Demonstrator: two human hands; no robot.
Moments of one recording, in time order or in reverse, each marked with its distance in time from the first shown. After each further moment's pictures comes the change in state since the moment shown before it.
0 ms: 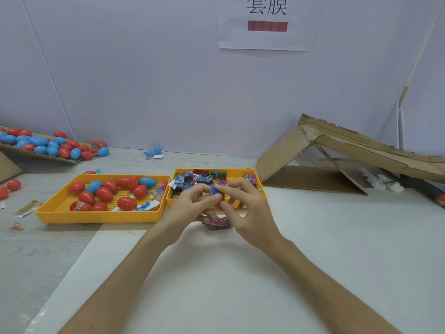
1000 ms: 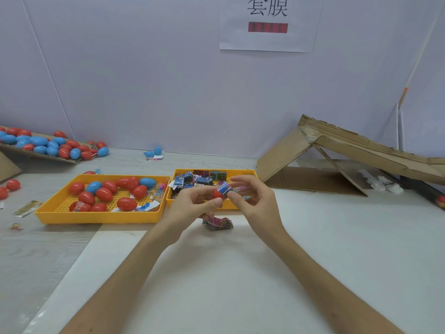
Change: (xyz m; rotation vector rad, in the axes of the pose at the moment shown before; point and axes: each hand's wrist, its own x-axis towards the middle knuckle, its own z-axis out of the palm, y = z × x) left_hand 0.005 -0.007 -0.003 0.021 0.038 0.073; right_hand 0.007 -0.004 -0.009 0.383 0.107 0.340
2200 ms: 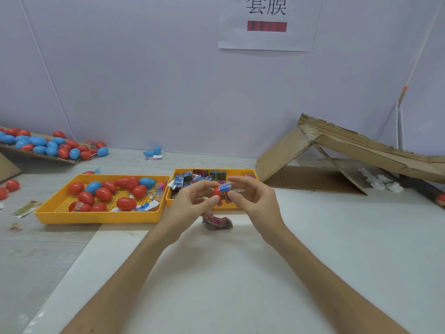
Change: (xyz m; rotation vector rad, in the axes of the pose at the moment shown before) left_hand 0.001 -0.004 -0.001 0.107 0.019 0.106; right_hand 0.003 -0.001 -0.004 0.134 -0.052 0.094
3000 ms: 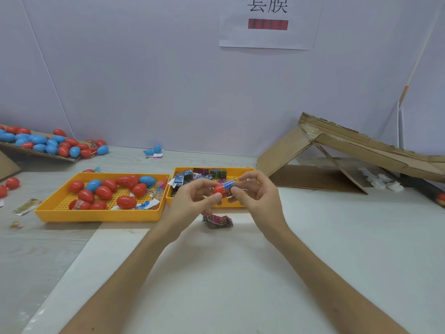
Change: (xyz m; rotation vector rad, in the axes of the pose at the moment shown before) left_hand -0.001 0.003 0.002 -0.004 0.028 0.000; right_hand 0.001 -0.001 0.000 0.060 0.061 -0.002
